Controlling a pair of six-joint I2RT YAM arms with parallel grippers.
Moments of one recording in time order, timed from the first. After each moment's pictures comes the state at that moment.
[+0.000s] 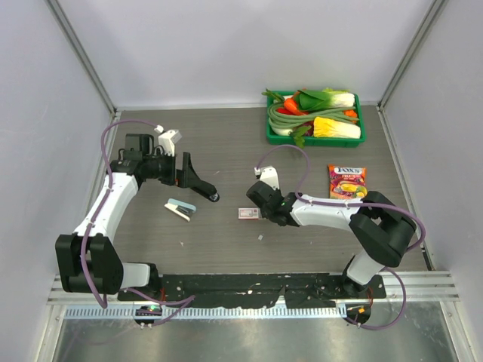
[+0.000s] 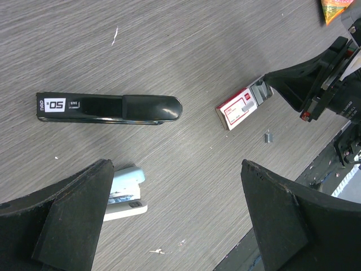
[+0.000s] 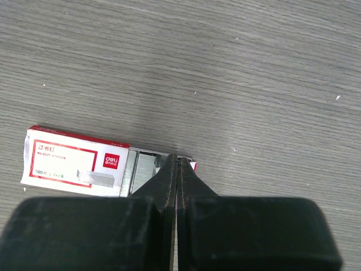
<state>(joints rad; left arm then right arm) -0.05 1.32 1.03 -0.60 0.68 0.05 0.92 1.61 0.86 -0.22 0.51 0.52</state>
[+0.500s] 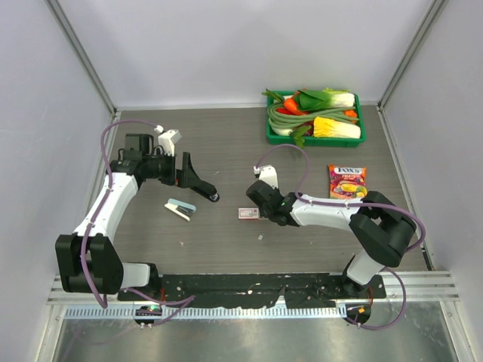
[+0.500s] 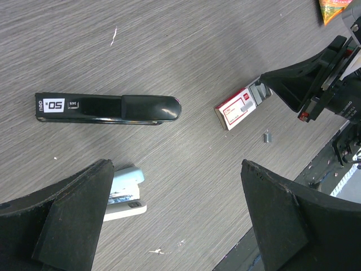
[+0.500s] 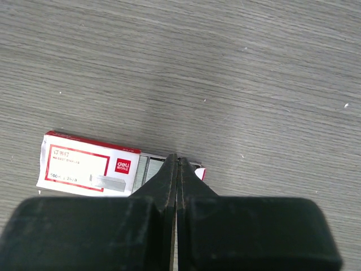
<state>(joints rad) -0.05 1.32 1.03 -0.60 0.68 0.05 0.92 1.61 0.86 -0.19 0.50 0.52</state>
